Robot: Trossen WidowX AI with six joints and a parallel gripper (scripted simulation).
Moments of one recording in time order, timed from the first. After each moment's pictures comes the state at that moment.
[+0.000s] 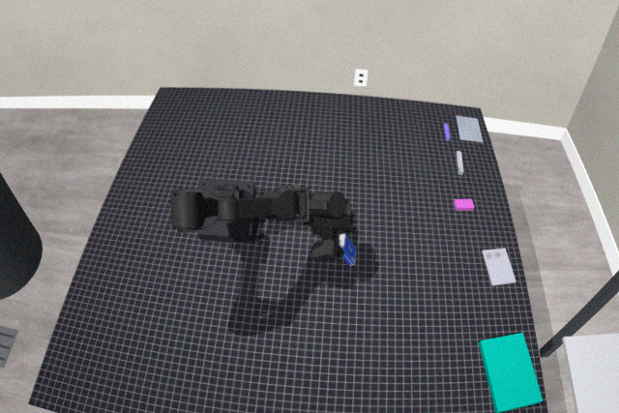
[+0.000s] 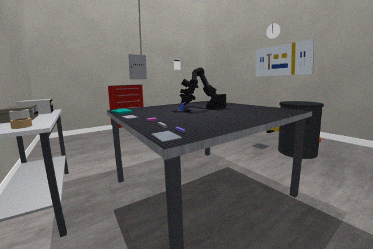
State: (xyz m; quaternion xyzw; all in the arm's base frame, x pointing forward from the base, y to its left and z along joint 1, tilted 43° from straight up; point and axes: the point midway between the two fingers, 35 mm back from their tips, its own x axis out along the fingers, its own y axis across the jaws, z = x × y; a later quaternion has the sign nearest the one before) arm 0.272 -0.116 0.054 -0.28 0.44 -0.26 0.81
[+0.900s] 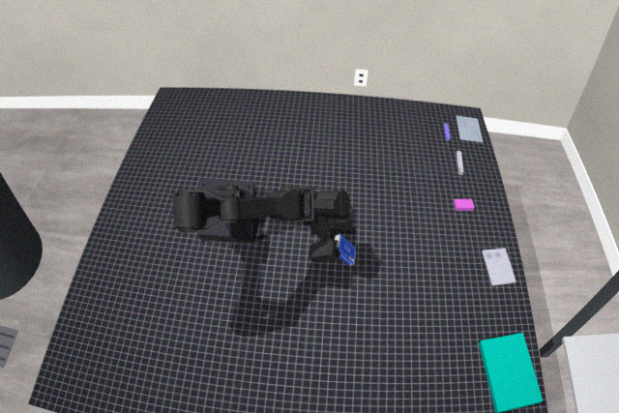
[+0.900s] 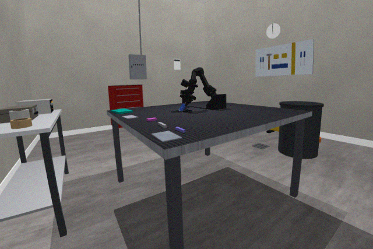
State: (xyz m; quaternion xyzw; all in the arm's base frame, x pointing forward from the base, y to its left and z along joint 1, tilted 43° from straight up) arm 0.264 -0.118 0.049 -0.27 0.48 -0.27 0.79
